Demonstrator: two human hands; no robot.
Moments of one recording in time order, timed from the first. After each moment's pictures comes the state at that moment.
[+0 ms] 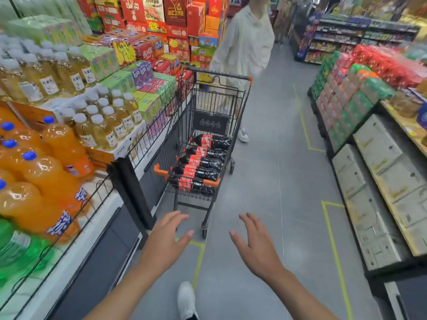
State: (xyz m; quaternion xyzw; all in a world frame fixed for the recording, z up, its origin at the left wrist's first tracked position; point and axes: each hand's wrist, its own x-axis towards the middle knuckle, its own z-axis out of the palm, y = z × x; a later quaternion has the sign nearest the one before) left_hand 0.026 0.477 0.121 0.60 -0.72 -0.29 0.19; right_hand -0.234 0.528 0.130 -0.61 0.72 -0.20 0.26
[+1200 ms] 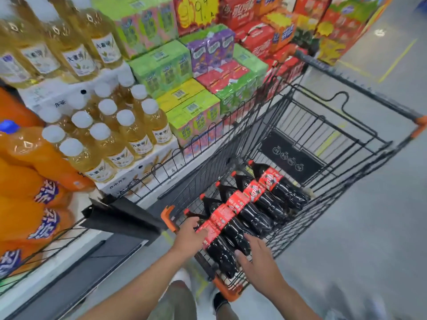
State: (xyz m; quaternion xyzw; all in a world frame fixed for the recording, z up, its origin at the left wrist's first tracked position) left_hand -0.054 0.012 -0.001 0.79 -0.27 -0.51 0.20; right_hand -0.279 -0.018 -0.001 -0.71 0.55 0.04 0.42
